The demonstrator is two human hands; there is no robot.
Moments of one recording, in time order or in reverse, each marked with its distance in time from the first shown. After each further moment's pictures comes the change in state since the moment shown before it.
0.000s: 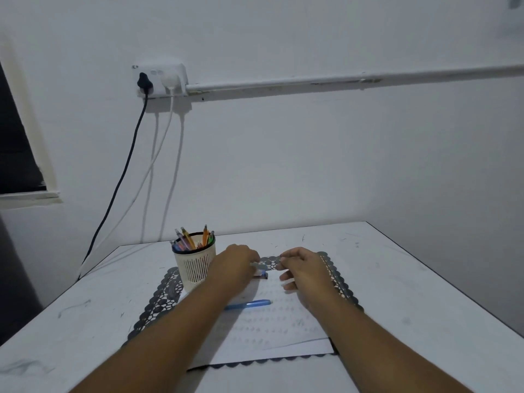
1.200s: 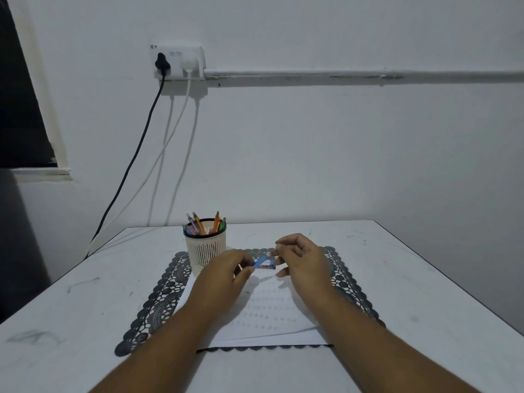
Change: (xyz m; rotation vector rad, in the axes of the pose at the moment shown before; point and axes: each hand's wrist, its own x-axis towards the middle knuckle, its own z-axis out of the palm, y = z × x) left_hand -0.074 -0.027 0.010 -0.496 0.264 0.040; right_hand -0.038 -0.014 0.028 0.038 -0.060 -0.250
